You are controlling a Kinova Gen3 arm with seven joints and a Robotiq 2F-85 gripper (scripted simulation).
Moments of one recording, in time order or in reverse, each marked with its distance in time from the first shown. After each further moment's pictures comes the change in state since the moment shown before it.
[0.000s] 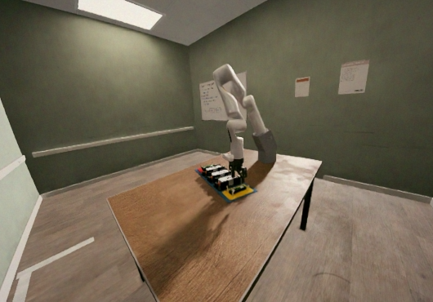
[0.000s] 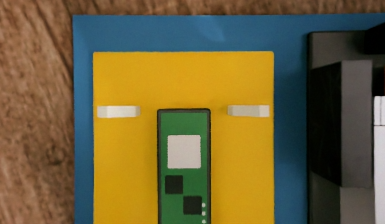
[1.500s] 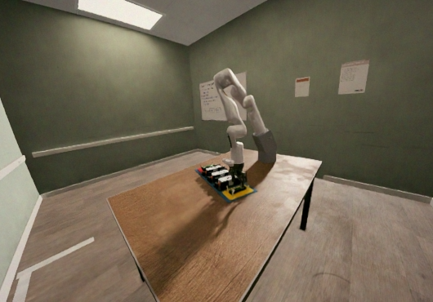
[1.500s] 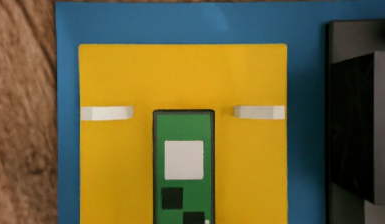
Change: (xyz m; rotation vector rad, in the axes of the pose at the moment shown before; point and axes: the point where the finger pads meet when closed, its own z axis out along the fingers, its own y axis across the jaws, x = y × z) arm 0.000 0.000 0.029 0.000 0.000 0.000
